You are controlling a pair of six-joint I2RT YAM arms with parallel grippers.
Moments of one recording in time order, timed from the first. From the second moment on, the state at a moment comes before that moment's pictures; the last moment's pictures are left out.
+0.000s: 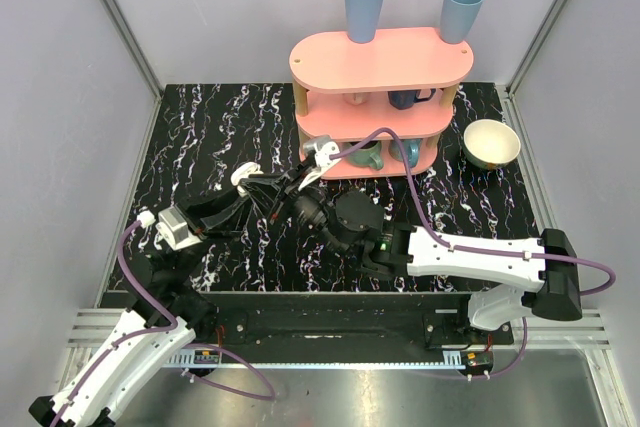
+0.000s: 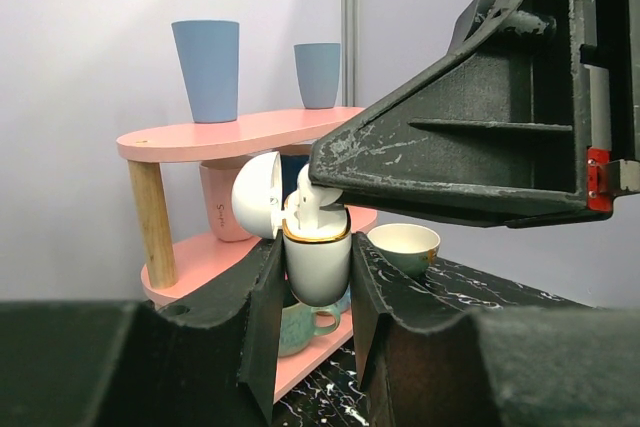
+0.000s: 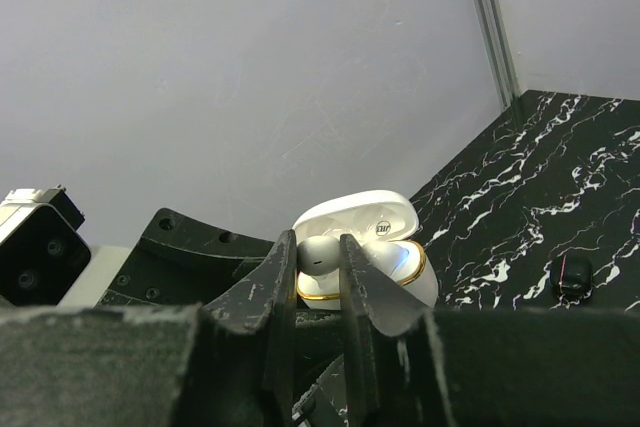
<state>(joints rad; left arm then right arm) -0.60 0.26 0.38 0.45 0.20 -0.11 1.35 1.42 1.22 0.46 0.46 0.38</state>
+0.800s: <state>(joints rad) -0.60 0.22 0.38 0.42 0.19 -0.11 1.36 1.44 1.32 0.35 0.47 0.32</state>
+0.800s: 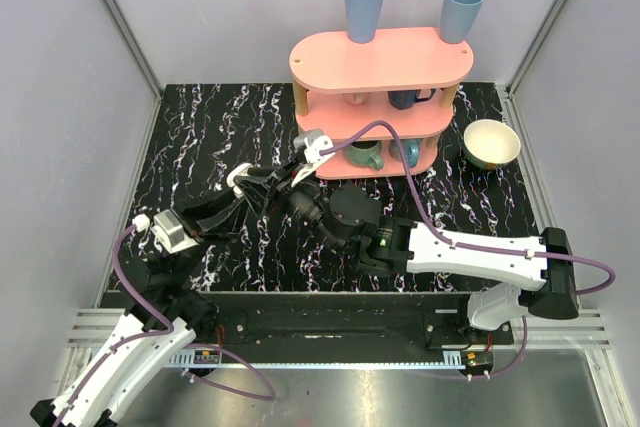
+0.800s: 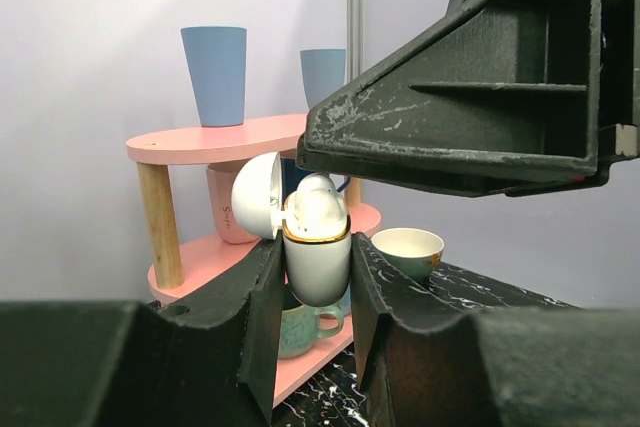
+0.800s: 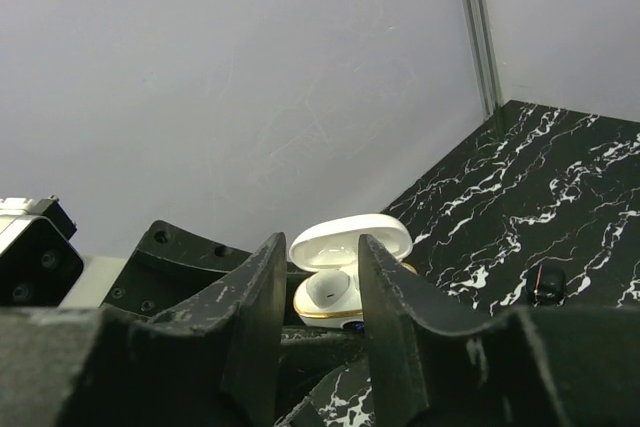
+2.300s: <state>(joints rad) -0.60 0.26 0.50 0.10 0.40 0.14 0.83 1.20 1.28 -0.46 0.32 0.69</state>
